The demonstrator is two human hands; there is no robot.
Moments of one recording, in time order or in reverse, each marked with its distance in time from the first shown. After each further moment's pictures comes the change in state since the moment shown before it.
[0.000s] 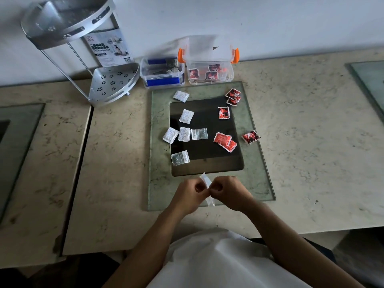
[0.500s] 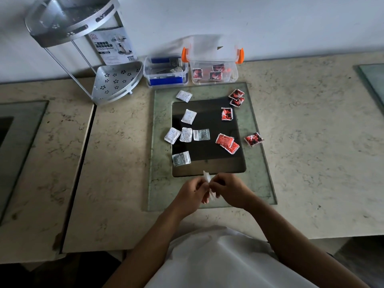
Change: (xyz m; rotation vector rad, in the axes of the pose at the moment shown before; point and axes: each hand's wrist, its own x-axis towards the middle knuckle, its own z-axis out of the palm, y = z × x) left_hand 0.003 0.001 0.001 -0.300 -0.070 -0.018; right_hand 0.014 0.000 -0.007 0.257 -0.066 0.055
